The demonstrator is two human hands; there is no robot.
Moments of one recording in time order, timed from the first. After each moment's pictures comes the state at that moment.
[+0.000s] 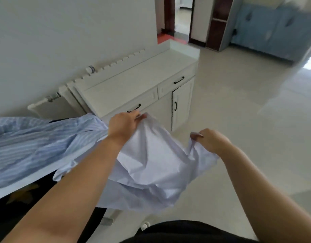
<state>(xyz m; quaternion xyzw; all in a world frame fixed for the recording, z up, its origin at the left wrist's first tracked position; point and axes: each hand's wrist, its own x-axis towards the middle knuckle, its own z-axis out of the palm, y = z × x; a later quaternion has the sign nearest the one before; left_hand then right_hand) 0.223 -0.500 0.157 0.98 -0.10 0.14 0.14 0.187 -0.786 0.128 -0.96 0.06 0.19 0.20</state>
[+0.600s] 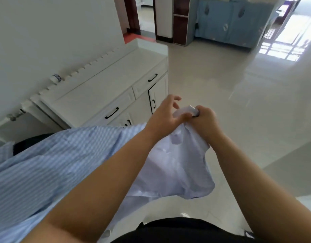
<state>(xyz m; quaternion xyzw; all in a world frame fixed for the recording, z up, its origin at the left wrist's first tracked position) 0.211 -0.650 0.175 0.86 -0.29 -0.03 0.43 0.164 -0.800 0.152 -0.87 0.17 -0.12 0.44</state>
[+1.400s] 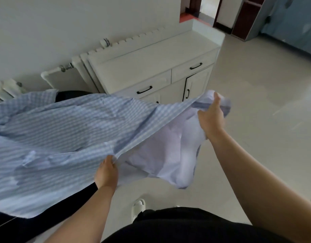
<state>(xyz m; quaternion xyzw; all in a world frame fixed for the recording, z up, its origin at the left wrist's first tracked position) 0.062 -0.443 -0.013 0.93 0.30 -0.01 0.22 0.215 -0.754 0.114 -0.88 0.15 -0.05 0.46</state>
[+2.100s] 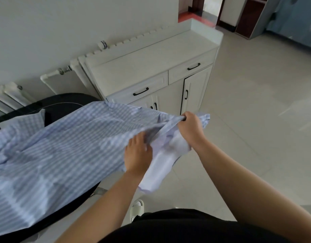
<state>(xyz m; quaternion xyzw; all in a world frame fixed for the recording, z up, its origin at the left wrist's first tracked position) 0.123 -0.581 0.047 0.96 0.12 0.10 0.23 0.220 -0.746 0.094 -0.90 0.05 0.03 0.42</state>
